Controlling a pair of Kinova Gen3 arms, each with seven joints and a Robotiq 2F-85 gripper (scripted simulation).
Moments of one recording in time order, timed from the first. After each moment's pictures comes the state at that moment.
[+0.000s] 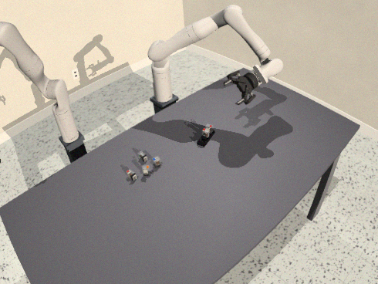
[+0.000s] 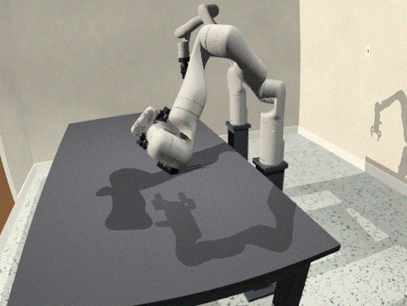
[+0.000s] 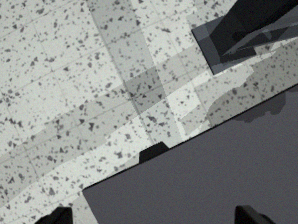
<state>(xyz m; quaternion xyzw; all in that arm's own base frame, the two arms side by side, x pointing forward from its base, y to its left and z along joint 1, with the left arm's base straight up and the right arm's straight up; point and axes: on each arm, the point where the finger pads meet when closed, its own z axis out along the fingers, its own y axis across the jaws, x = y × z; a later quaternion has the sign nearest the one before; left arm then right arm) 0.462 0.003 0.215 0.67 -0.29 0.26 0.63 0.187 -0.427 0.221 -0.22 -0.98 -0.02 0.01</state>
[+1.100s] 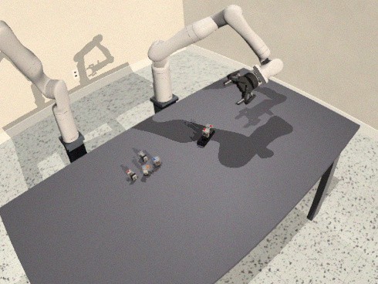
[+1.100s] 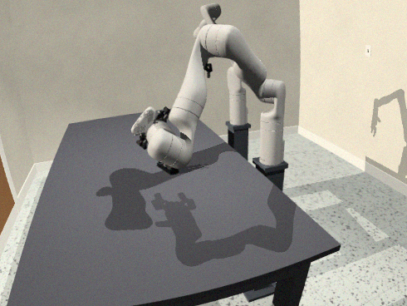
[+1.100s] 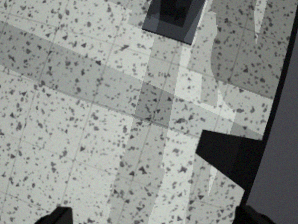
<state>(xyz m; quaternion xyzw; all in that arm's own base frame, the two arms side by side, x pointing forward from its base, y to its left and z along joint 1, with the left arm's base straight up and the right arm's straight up) 0.462 0.003 0.215 0.67 -0.29 0.26 0.63 0.057 -0.450 0.207 -0.58 -0.81 -0.01 0.00</state>
